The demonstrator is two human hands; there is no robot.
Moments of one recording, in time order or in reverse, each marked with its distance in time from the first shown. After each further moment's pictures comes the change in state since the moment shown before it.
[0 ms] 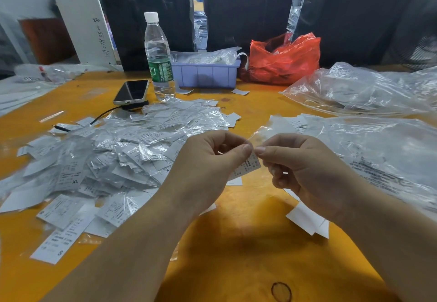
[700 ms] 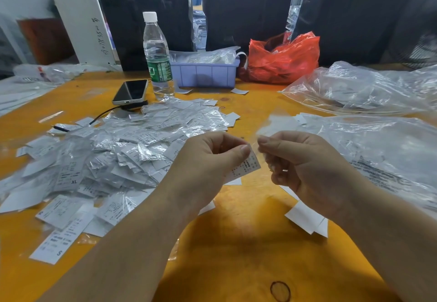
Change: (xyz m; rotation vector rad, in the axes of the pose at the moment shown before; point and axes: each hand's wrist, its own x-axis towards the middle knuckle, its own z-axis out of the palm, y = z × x) left_hand 0.001 0.001 0.000 -0.058 -0.030 -0.074; right_hand 0.001 -0.002 0.000 0.061 0.021 0.008
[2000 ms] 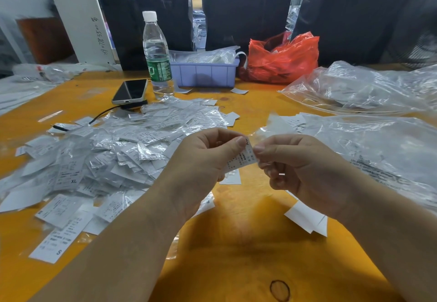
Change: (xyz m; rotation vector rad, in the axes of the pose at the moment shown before) left_hand 0.002 0.003 -0.001 -0.144 0.000 -0.053; right_hand -0.001 -0.004 0.000 -0.003 -0.119 0.058
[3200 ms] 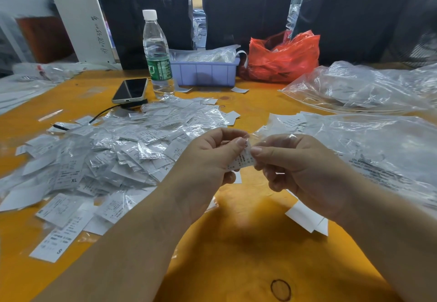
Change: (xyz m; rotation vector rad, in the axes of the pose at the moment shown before) left_hand 0.004 -0.009 0.005 -0.152 -0.063 -0.045; right_hand 0.000 0.006 0.001 -0.069 0.029 -0.067
